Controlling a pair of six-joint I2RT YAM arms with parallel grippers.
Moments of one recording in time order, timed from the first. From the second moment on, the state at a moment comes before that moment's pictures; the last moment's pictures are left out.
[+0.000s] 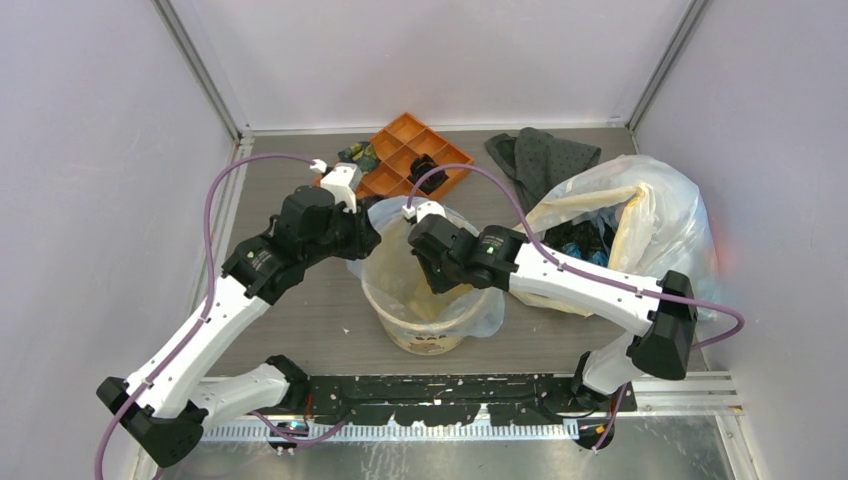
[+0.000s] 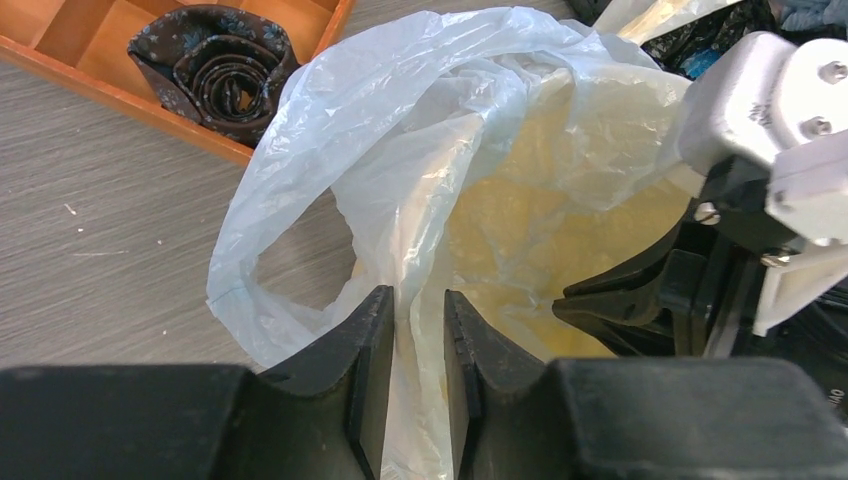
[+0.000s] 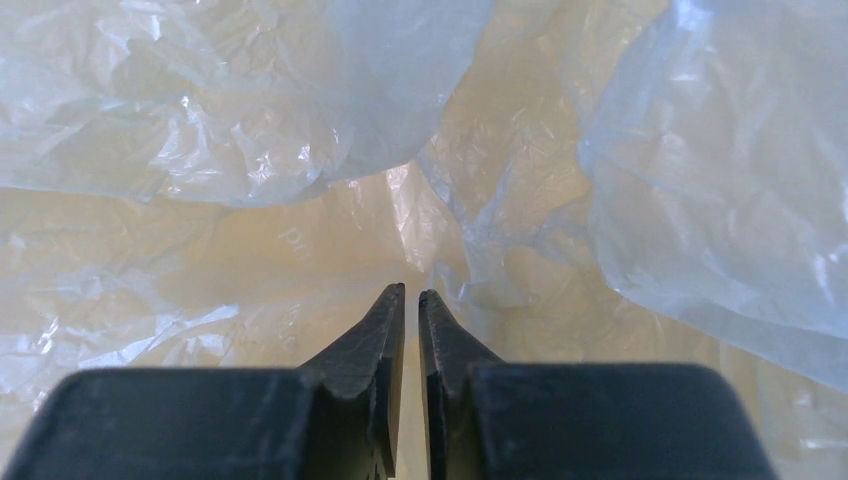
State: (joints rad) left arm -0.64 1.00 1.16 -0.70 -0.03 -0.37; right arm 1.09 1.51 1.39 -0.83 0.25 0.48
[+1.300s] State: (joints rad) left arm -0.64 0.84 1.23 -0.77 -0.02 -0.38; right arm 1.09 0.88 1.32 -0.88 0.53 0.54
